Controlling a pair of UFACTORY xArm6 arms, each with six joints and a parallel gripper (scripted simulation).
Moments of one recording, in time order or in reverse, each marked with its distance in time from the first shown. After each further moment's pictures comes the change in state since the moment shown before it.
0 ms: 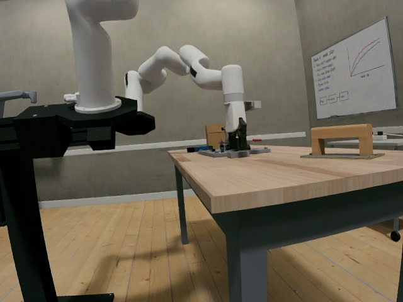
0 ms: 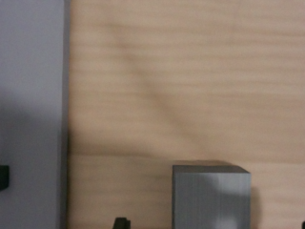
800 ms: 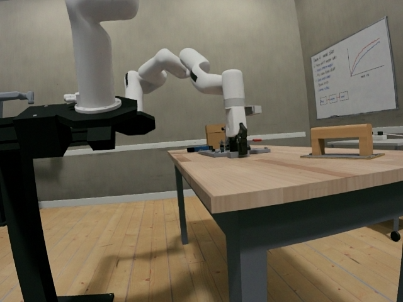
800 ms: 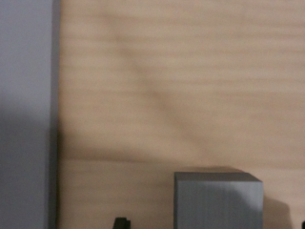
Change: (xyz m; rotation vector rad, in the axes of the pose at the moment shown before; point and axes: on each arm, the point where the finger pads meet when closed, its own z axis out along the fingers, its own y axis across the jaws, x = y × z) left arm 0.000 0.000 0.017 0.000 0.000 0.000; right arm 0.000 0.000 0.000 0.000 0.000 0.000
